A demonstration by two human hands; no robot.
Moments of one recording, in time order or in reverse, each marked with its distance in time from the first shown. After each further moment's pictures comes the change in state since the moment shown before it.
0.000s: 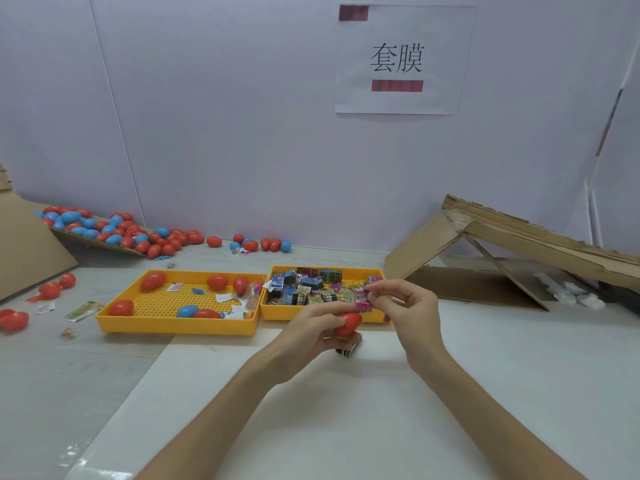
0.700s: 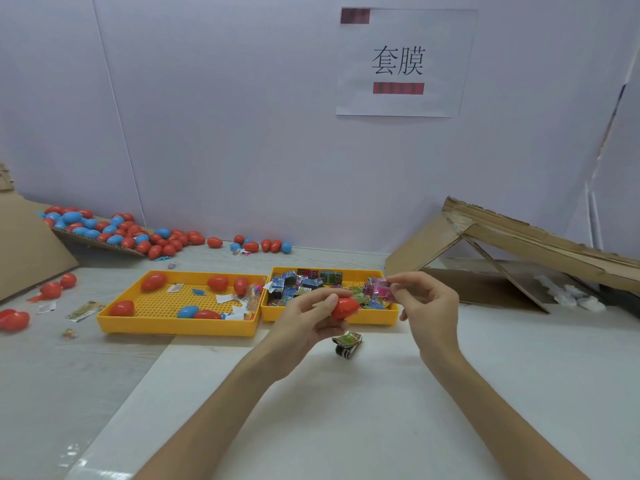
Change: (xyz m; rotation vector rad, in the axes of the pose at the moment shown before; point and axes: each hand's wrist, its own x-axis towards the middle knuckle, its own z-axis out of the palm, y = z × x) left_hand -0.002 0.005 -0.007 -0.122 0.071 0.126; right_hand 0.007 -0.003 -0.014 -0.053 0.138 -0.107
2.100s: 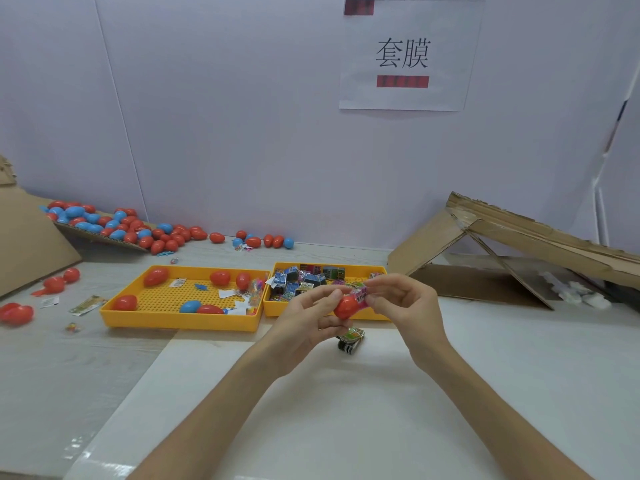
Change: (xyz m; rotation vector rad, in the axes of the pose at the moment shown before) left_hand -0.003 0.002 0.003 -0.046 0.027 -0.071; right_hand -0.007 0.001 0.011 0.104 -0.295 0.037
